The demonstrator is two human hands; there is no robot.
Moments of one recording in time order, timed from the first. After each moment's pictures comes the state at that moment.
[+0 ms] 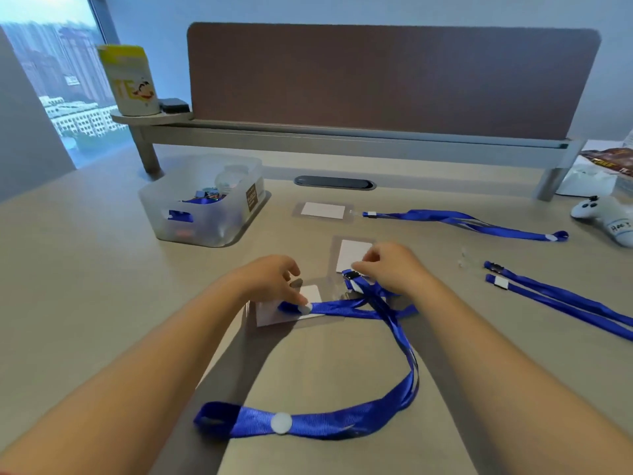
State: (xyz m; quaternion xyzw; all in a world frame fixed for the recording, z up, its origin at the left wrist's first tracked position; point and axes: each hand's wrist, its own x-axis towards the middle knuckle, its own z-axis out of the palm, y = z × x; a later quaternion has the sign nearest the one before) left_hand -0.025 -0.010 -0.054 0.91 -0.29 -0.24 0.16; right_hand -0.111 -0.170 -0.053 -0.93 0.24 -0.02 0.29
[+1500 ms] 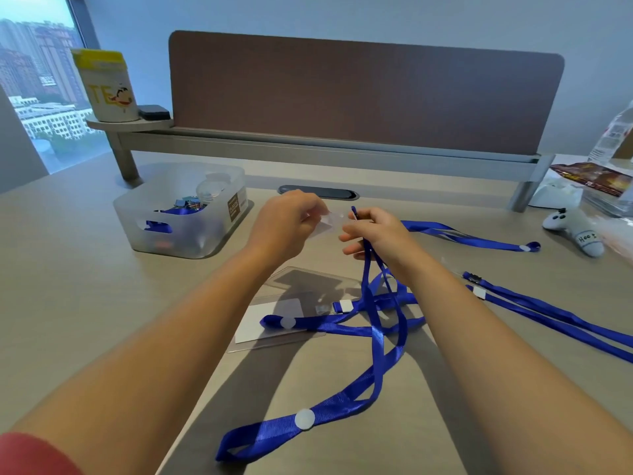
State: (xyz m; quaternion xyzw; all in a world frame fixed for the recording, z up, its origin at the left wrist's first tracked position) left_hand -0.033 -0.056 -0.008 0.83 -0.41 0.16 0.34; right_hand -0.114 -0.173 -0.007 -0.78 0.17 -0.12 0.59
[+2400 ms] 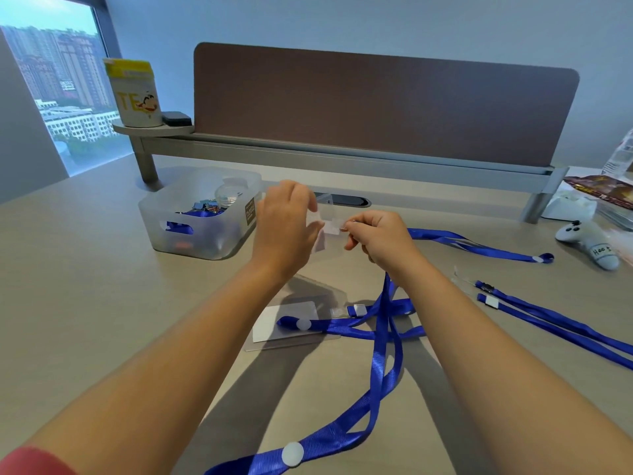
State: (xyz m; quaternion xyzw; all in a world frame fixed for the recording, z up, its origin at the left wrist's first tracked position) left_hand -0.035 -0.037 -0.013 0.84 -0.32 0.27 0.34; right_hand -0.103 -0.149 -0.001 -0.83 0.16 -0.19 0.50
